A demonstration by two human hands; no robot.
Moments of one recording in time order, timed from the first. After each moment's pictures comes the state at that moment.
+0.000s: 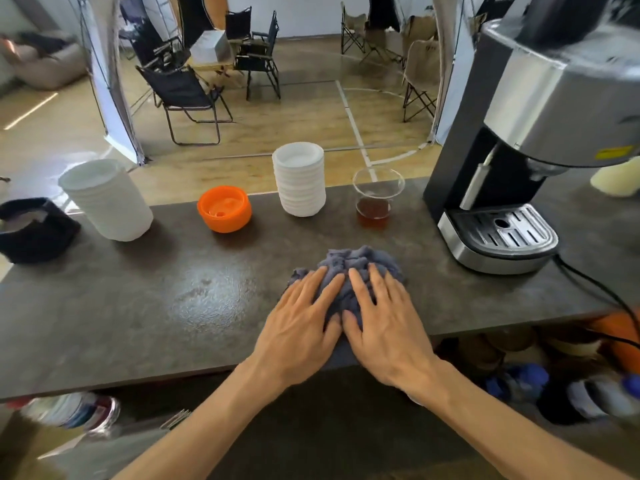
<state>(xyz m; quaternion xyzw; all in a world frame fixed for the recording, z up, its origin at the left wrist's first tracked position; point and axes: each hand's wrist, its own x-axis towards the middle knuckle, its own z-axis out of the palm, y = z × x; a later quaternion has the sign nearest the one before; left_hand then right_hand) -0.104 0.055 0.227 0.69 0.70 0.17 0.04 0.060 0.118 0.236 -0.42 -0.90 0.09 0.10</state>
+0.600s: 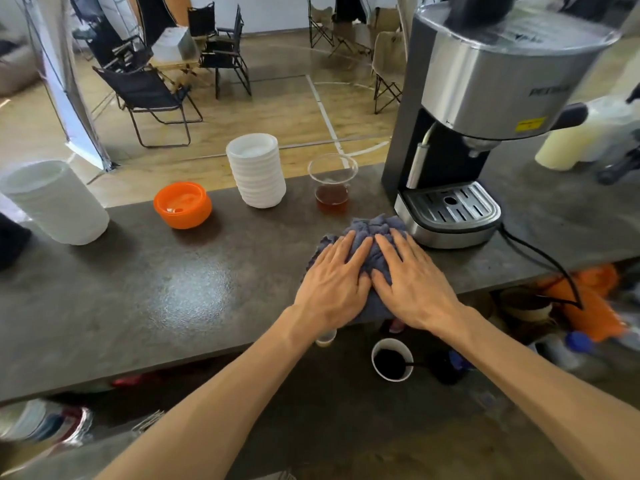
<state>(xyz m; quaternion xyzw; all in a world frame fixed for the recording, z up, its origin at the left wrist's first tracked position) -0.022 0.132 0.236 0.73 0.65 0.18 0.07 0.141 0.184 0.239 -0.48 -0.87 0.11 0.07</state>
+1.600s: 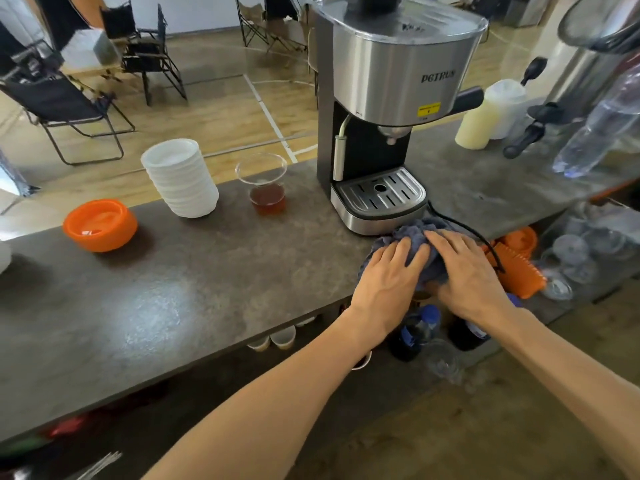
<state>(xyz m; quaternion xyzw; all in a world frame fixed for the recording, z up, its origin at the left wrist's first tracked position) 0.126 0.168 0.216 0.84 0.51 0.19 -0.01 0.296 0.195 0.227 -0.57 -0.81 0.04 0.15</state>
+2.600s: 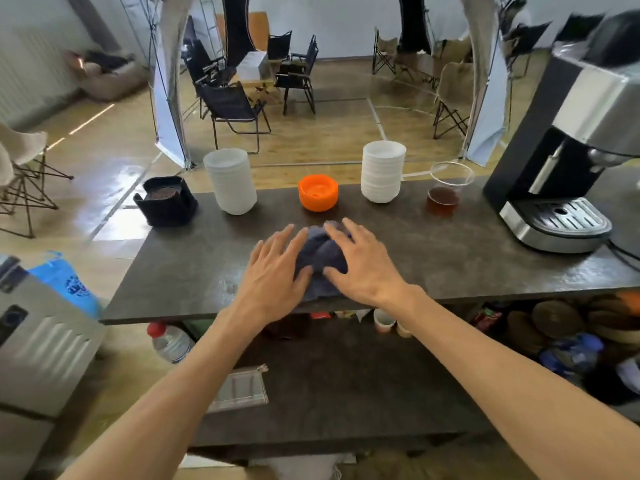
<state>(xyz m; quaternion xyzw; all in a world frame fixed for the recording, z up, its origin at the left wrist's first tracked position) -0.249 -0.064 0.278 0.62 0.77 0.17 -0.01 -0.091 0.054 0.280 -0.35 -0.92 0.17 0.12</state>
